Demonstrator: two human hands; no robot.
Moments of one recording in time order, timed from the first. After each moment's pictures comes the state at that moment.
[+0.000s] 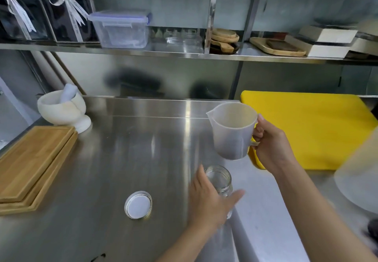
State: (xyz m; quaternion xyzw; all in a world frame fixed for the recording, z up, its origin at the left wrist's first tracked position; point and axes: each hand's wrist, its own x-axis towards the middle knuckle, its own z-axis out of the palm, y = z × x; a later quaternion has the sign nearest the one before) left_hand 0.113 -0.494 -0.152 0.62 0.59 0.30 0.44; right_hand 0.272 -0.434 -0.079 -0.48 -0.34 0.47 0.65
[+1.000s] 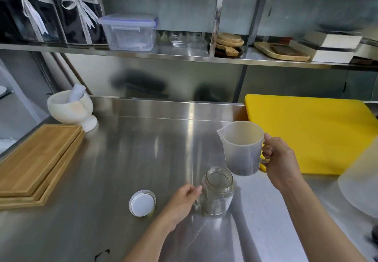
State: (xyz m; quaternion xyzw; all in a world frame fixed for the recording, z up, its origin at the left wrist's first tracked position) left_hand 0.054 -0.456 -0.210 0.55 0.53 0.27 0.58; right_hand 0.282 -0.454 -0.104 -0.56 -0.30 0.43 0.64
